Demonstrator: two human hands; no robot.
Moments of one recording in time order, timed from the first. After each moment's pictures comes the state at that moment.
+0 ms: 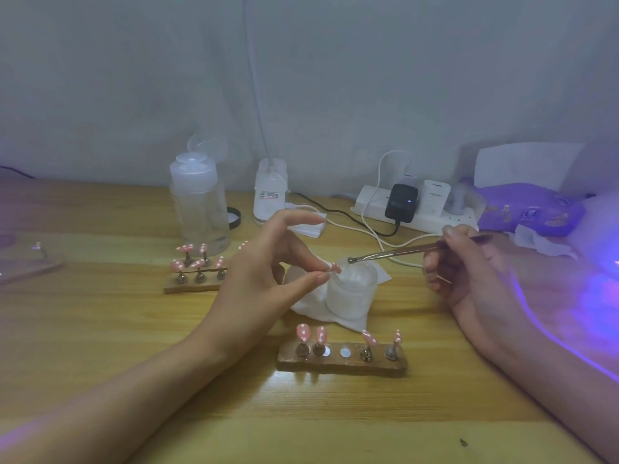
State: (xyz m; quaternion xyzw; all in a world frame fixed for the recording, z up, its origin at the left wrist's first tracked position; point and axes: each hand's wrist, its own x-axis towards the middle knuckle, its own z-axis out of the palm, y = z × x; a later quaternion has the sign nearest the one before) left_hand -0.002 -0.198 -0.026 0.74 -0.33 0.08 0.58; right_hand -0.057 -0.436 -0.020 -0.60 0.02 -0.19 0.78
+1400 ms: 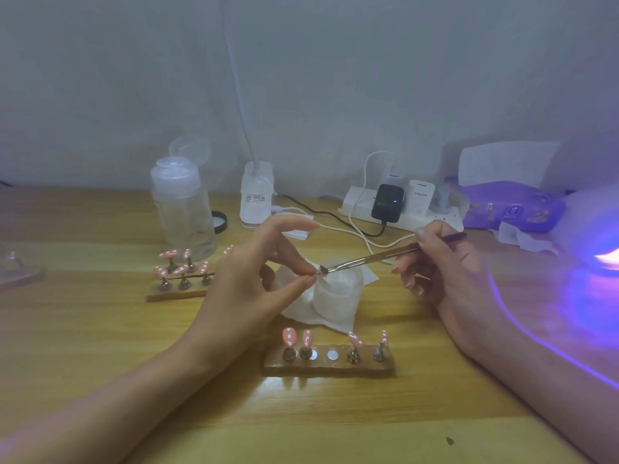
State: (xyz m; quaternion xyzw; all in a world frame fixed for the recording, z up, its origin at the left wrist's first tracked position) left_hand -0.002 -0.199 -0.026 0.75 -0.36 0.12 0.55; right_hand -0.057 -0.430 -0.017 -0.64 0.00 -0.18 0.74
